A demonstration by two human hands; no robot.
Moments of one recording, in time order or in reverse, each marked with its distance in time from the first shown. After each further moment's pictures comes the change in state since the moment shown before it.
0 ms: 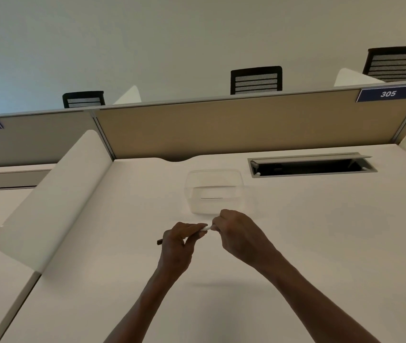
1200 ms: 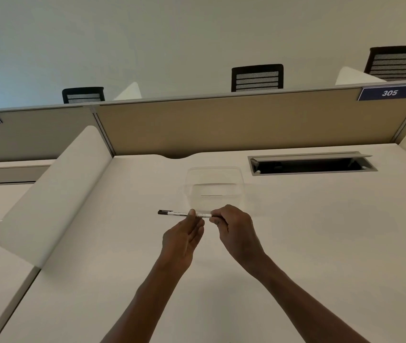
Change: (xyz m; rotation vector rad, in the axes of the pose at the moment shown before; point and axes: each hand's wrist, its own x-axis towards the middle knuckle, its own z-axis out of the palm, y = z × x) left_hand 0.012 0.035 0.004 -1.034 0.189 -0.922; right_hand -0.003 -0.007 0.022 0.298 0.314 0.211
